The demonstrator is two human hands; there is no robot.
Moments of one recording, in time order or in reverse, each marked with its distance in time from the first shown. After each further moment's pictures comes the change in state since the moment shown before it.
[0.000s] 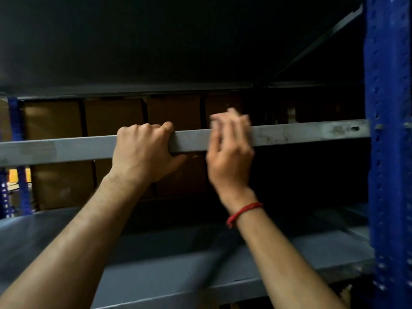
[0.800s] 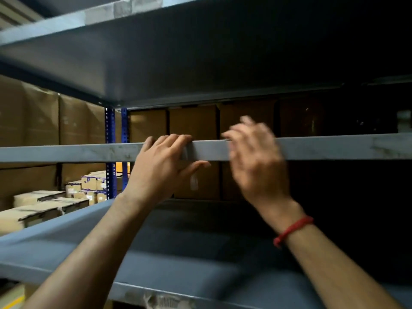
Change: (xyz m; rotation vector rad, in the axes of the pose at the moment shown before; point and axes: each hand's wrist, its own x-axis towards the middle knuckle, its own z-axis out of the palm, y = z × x) left_hand -0.075 -0.100 -0.013 -0.078 -0.106 -0.193; right_hand -0.022 -0.062 0.040 0.109 -0.282 -0.307
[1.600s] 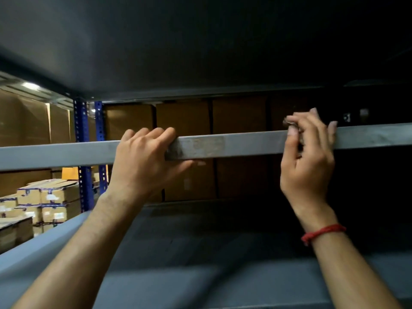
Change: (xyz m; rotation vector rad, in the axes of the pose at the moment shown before) left_hand -0.017 -0.157 0.018 -0.005 0.187 0.153; right_hand 0.003 -0.070 0.047 -0.156 0.259 0.340
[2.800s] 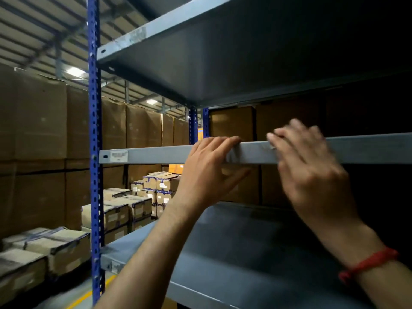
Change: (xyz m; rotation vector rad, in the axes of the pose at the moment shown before) left_hand -0.062 -0.102 -0.030 -0.055 -0.068 -0.149; right_hand -0.057 -0.169 0.086 0.190 -0.262 -0.350
